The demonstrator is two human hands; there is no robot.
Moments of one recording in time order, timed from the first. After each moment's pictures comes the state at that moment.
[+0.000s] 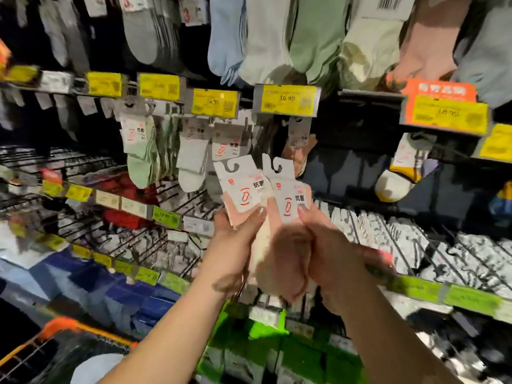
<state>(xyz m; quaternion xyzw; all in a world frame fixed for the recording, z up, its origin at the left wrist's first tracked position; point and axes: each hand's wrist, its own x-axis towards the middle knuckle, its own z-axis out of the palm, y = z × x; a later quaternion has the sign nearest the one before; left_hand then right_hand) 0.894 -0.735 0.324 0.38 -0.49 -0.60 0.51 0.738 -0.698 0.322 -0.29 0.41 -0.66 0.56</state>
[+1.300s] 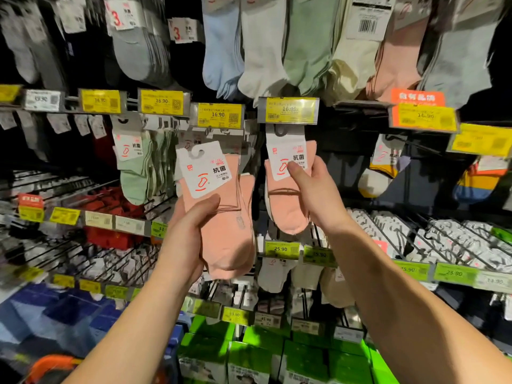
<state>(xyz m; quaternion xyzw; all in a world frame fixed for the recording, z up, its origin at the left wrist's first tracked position) 0.973 -0.767 0.361 0.23 -0.43 -0.67 0.56 0.751 -0.745 0.390 -0.44 0.58 -0.64 0.22</state>
